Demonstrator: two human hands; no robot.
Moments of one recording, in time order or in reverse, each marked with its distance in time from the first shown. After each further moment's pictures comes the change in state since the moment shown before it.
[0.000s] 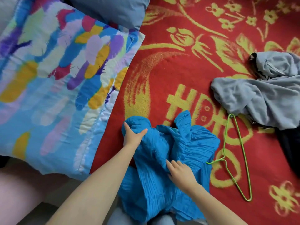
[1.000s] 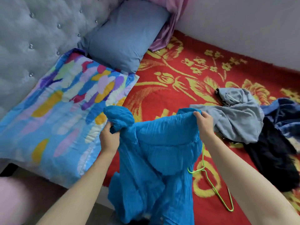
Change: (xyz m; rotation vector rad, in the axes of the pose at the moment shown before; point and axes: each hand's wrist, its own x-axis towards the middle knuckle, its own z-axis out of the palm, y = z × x) left_hand -0.151 0.040 -0.092 -0.255 0.430 0.608; right_hand -0.011 0.095 -0.200 1.336 0.744 0.669
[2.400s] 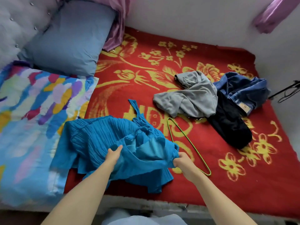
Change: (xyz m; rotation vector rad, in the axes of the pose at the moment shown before) left_hand -0.065 -0.044 0.090 0.278 -0.600 -0.617; right_hand -0.146 0.092 -0.095 0.066 -0.339 0.345
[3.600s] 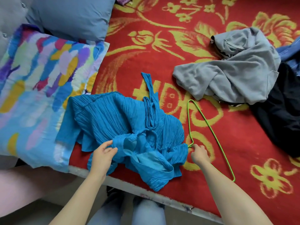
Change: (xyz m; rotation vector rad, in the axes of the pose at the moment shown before) left_hand -0.060 -0.006 0.038 -0.128 0.284 0.184; right_hand 0.179 0.134 -0.087 -0.927 0.054 0.282
